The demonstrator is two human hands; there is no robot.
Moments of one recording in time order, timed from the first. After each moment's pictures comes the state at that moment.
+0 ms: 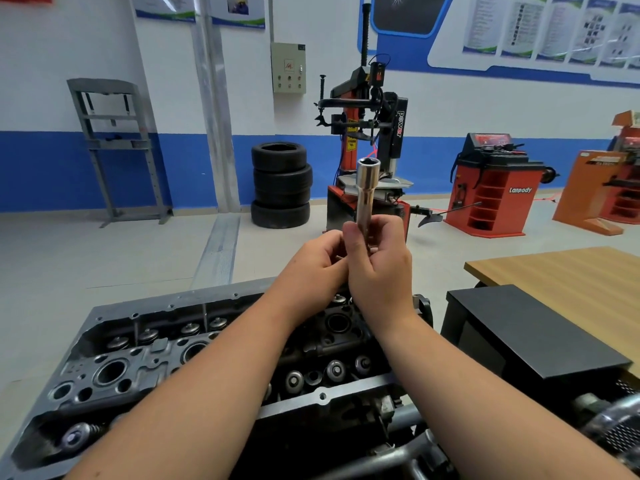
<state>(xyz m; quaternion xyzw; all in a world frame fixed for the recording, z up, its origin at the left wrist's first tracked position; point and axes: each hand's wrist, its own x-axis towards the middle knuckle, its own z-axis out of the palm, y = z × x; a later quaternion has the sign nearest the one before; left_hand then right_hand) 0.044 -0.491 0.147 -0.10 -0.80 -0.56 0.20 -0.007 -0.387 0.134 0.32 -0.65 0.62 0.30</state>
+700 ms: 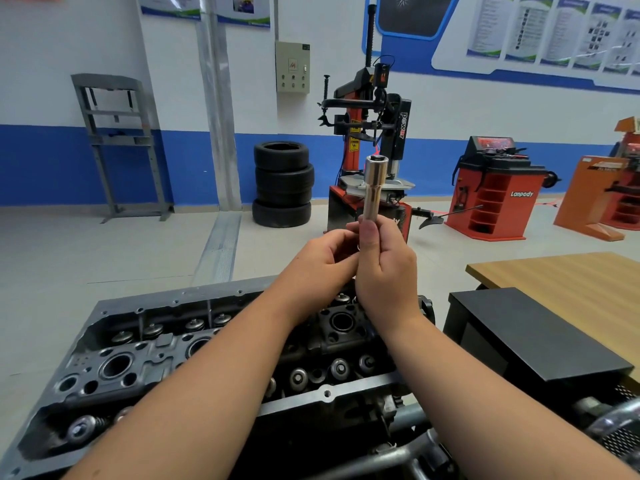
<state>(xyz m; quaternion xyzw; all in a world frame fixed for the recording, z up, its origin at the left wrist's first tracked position) 0.043 -0.495 0.145 -0.09 -0.79 -0.58 0.18 -0.006 -0.386 0.133 0.34 -0.65 0.61 0.31</state>
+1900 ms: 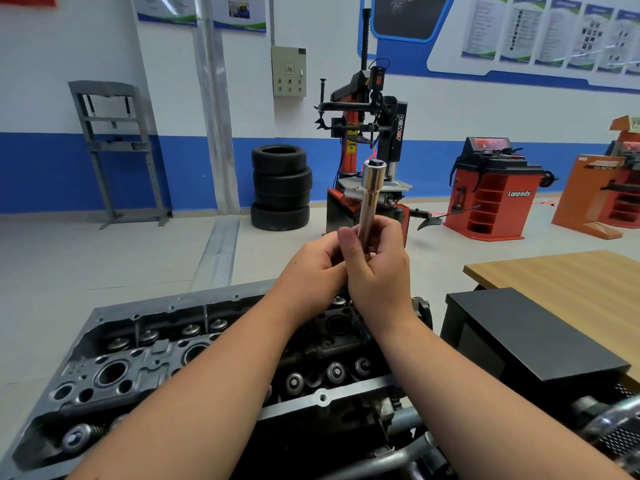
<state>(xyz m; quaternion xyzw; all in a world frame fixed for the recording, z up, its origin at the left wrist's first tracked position) 0.044 -0.493 0.146 -0.11 -0.80 -0.54 0.22 -0.004 -0.385 0.136 0.33 -0.65 0.63 0.28</state>
